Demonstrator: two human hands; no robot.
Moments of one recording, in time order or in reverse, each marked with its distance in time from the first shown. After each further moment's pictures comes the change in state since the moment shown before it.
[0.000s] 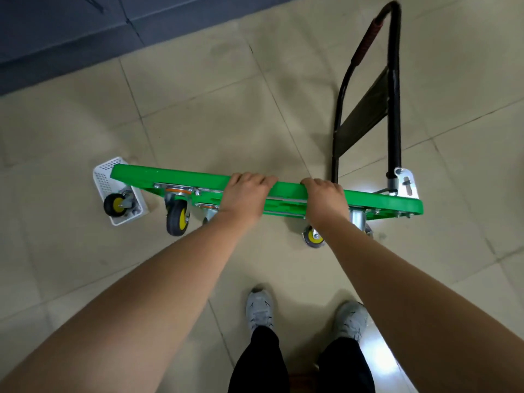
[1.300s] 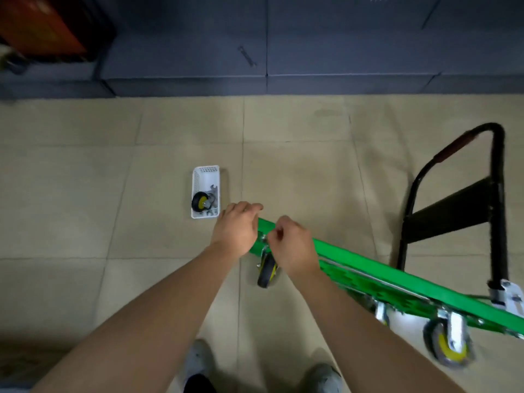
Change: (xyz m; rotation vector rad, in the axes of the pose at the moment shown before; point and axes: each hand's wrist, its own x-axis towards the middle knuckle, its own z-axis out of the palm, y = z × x) left_hand -0.162 -0.147 -0.007 -0.310 0.315 -0.566; right_hand -0.070 -0.240 0.006 0.543 0.056 -0.324
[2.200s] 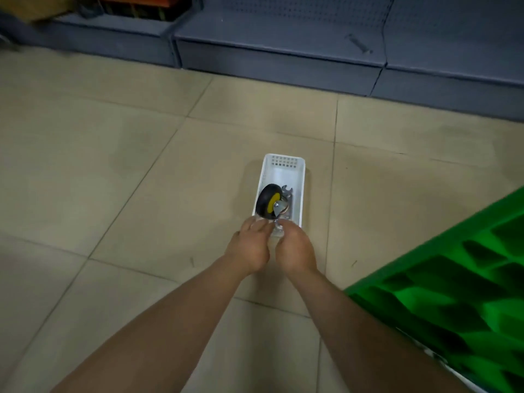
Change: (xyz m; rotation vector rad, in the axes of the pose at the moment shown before) left_hand 0.086 -0.375 0.281 -0.036 -0.164 -0.124; right_hand 0.215 0.074 0.453 -0.049 -0.071 -0.187
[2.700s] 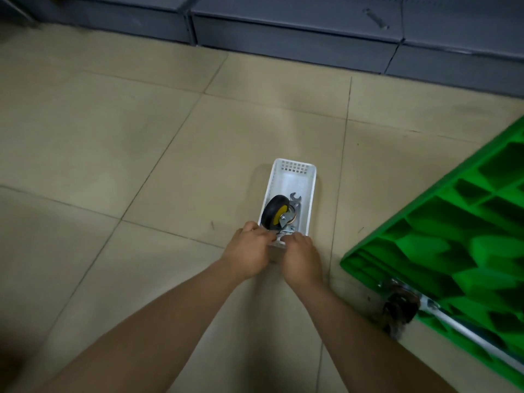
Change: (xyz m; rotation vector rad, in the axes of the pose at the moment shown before) left_hand -0.103 -0.014 0.024 0.029 0.050 0.099; right_hand -0.098 0.023 0.032 -0.327 -0.106 -0.073
